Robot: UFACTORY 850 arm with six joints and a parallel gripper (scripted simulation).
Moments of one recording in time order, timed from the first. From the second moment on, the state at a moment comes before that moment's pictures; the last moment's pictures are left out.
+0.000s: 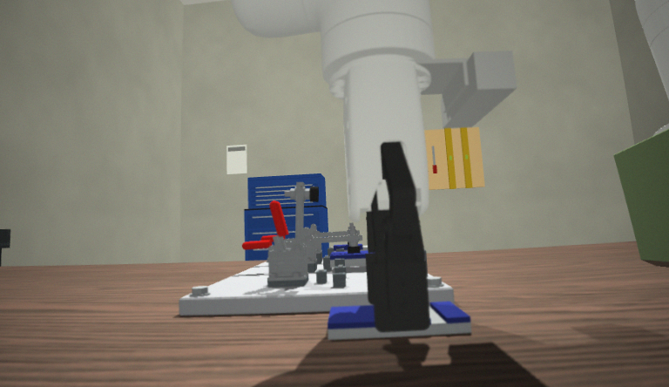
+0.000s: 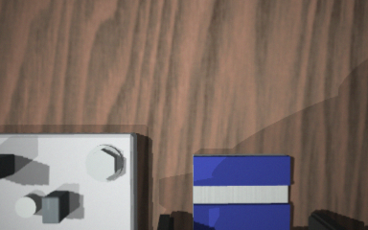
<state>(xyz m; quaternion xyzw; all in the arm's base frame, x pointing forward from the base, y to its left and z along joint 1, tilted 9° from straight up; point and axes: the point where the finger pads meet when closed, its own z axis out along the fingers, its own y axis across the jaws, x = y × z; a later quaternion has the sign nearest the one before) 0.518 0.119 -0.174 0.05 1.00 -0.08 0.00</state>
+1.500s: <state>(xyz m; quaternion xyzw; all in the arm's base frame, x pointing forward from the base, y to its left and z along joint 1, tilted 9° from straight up) 0.518 0.135 -0.076 0.05 1.00 -0.08 0.00</state>
